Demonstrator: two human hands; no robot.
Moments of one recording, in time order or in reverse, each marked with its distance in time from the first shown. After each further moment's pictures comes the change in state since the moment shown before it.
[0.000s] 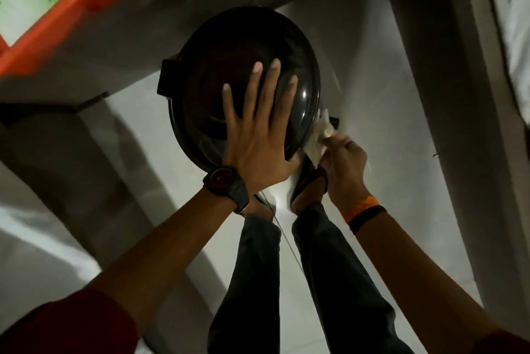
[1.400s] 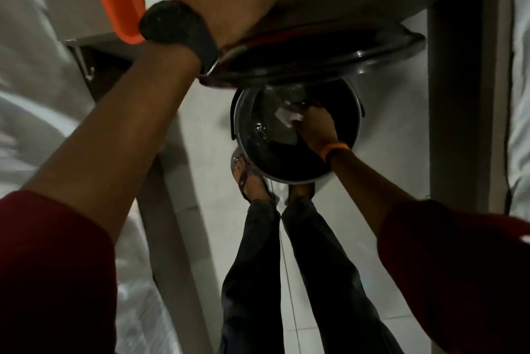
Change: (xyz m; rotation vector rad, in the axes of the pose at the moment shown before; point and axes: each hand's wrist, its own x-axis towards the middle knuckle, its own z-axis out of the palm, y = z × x) left_hand 0.043 -0.146 -0.197 -0.446 0.001 -0.395; right_hand -0.008 -0.032 0.122 -1.524 -0.532 -0.834
